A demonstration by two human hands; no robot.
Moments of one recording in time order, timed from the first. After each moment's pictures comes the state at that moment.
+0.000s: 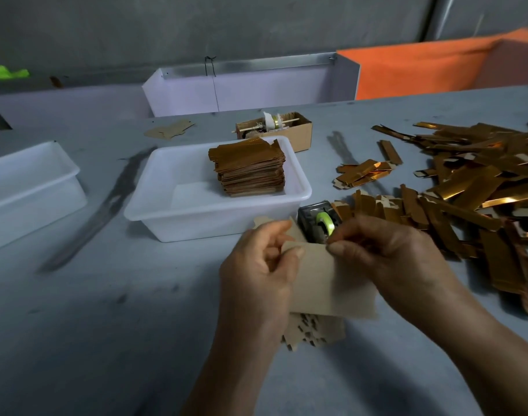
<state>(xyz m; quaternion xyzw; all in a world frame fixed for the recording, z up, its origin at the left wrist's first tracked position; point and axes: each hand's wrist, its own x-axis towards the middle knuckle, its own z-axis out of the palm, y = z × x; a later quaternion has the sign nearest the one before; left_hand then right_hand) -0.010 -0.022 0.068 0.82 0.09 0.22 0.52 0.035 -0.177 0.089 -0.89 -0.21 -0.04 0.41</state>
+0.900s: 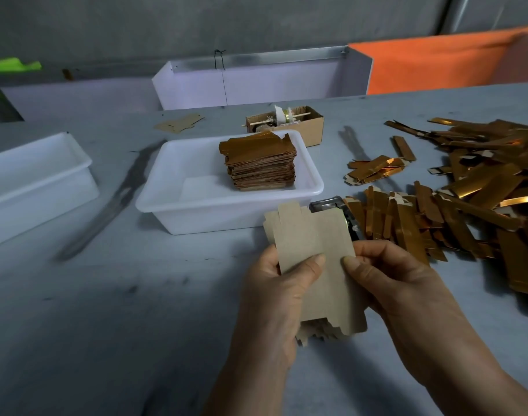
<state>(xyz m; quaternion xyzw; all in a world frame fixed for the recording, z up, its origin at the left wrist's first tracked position) -0.014 -0.035 0.054 0.60 0.19 0.08 0.77 0.008 -0.166 0.060 -0.68 0.00 0.11 0.73</state>
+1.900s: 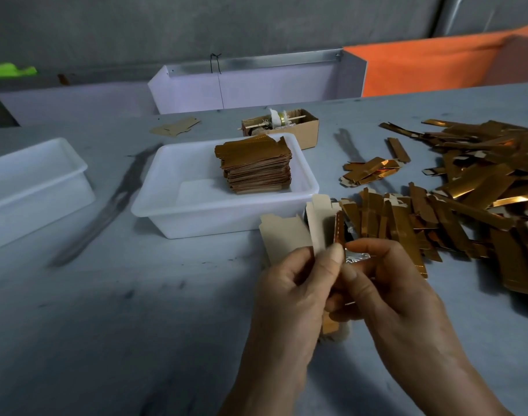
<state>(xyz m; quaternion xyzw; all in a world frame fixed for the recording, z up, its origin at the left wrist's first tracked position) -0.027 -0.048 0.066 0.66 0.07 0.07 0.75 -0.010 -0.161 0.069 -0.76 -0.12 -0.01 0.64</state>
